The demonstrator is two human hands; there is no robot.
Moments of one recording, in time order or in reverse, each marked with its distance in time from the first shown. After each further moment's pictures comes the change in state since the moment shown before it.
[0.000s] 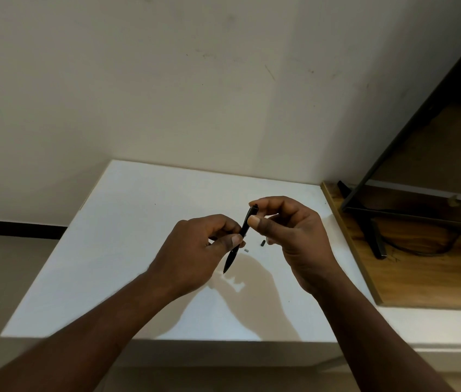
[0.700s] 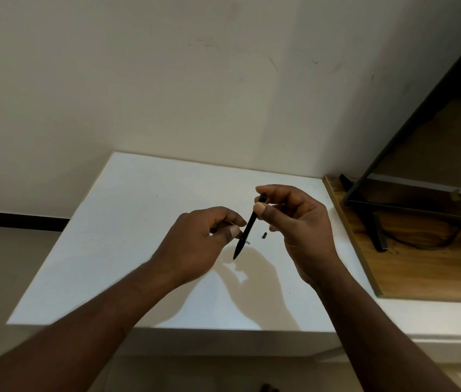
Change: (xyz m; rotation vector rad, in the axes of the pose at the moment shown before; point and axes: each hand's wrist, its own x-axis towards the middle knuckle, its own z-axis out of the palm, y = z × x) left_hand 0.002 -0.007 0.002 0.032 0.009 -0.073; right_hand 0.000 0.000 0.003 -0.035 0.081 -0.076
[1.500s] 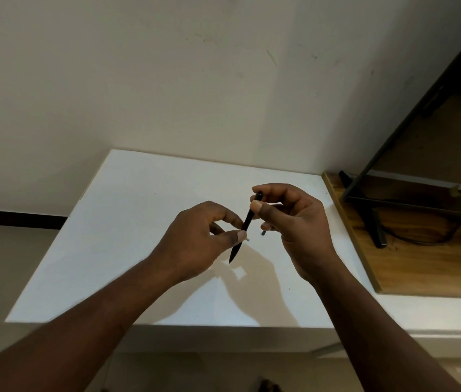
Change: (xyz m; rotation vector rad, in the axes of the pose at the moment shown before) left_hand -0.001 0.006 -0.001 0.019 -0.002 -0.042; right_hand 0.001 0.004 0.000 0.005 -0.020 0.029
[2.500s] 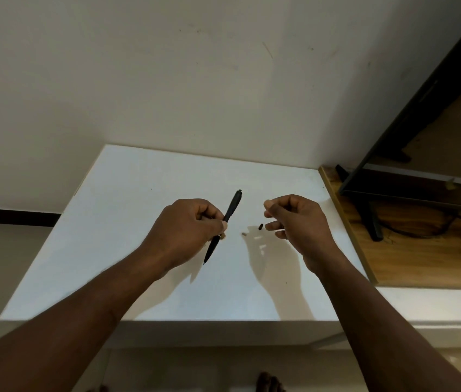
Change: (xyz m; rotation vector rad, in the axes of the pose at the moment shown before) left_hand 0.005 -0.002 -0.008 -0.159 -0.028 -0.208; right_hand 0.013 0.030 -0.025 -0.288 0.168 0.317
